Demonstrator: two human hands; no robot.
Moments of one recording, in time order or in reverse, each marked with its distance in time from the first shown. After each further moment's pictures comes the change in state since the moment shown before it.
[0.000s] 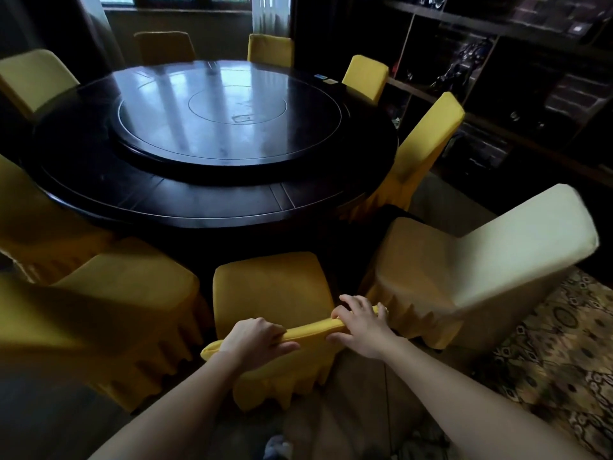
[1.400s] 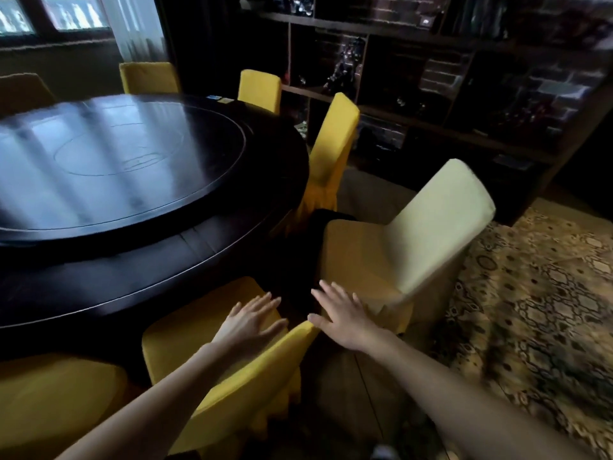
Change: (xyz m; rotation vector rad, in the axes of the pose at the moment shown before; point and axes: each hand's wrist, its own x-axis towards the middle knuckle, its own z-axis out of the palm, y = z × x) left_hand 0.171 0.039 -0.046 -0.067 -0.243 0.118; right_hand 0.036 0.082 -0.054 0.280 0.149 0.199
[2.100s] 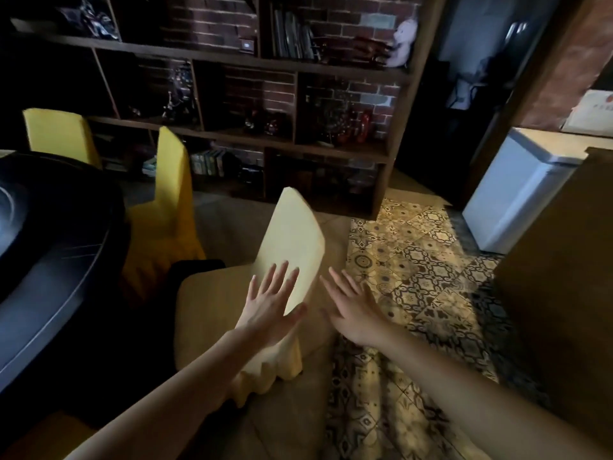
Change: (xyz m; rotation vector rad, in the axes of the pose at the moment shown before) left_hand 0.297 0.376 0.022 0.184 0.155 0.460; right_hand -0.085 0.349 -0.179 -0.007 0.263 0.402
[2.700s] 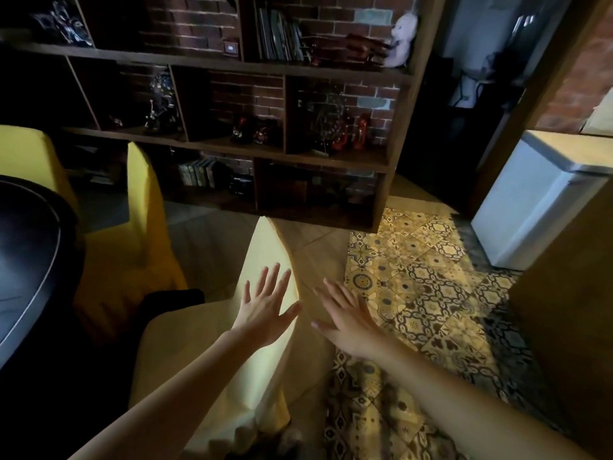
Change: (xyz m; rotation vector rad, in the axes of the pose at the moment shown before) left_hand 0.210 0.010 0.028 0.016 -0.026 -0.065; right_hand 0.152 0.125 -0.033 0.024 -0.038 0.008
